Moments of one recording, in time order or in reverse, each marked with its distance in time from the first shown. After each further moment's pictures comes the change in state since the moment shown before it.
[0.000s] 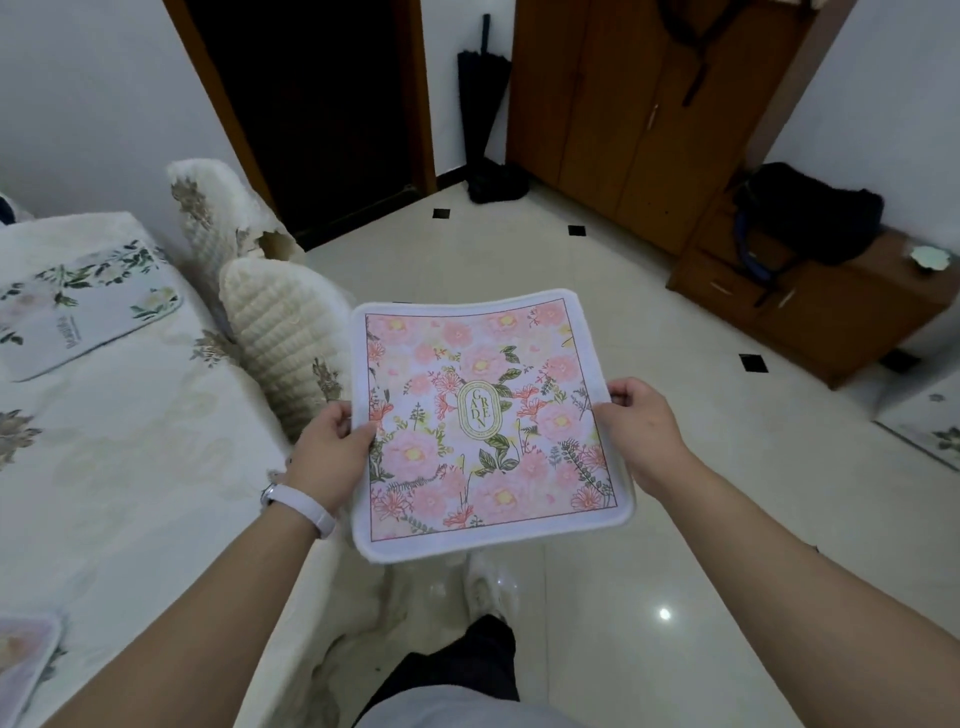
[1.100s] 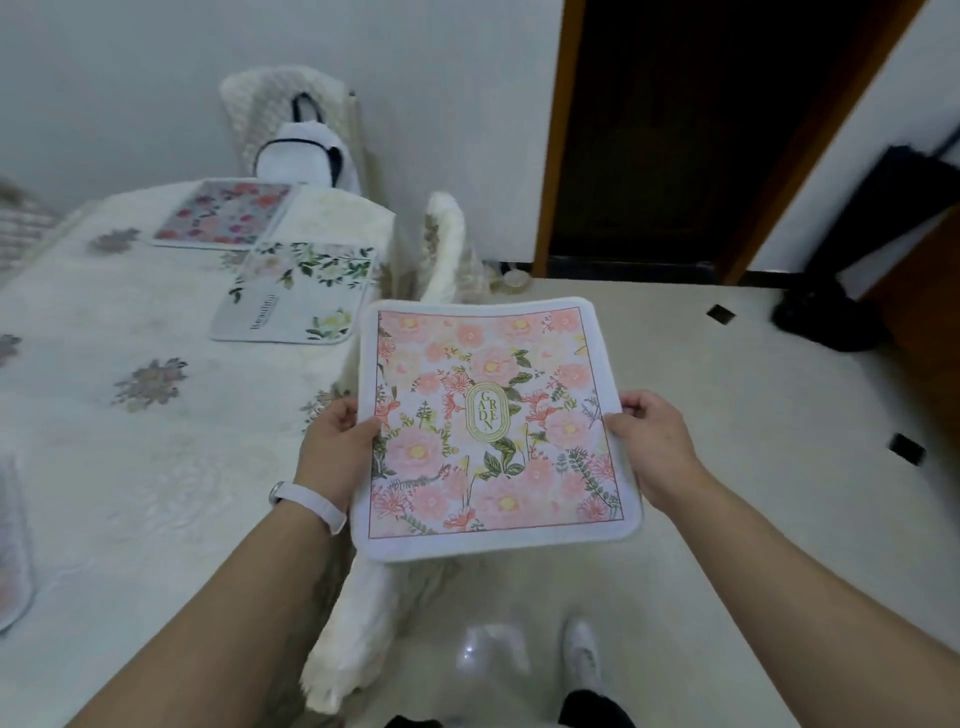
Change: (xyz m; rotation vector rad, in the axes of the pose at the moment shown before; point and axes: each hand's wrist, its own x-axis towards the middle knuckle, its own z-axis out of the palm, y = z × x) left_hand 0.289 0.103 -0.013 -0.320 0.796 -0.269; right_hand 0.400 -0.225 0.285 -0.171 -0.760 -0.132
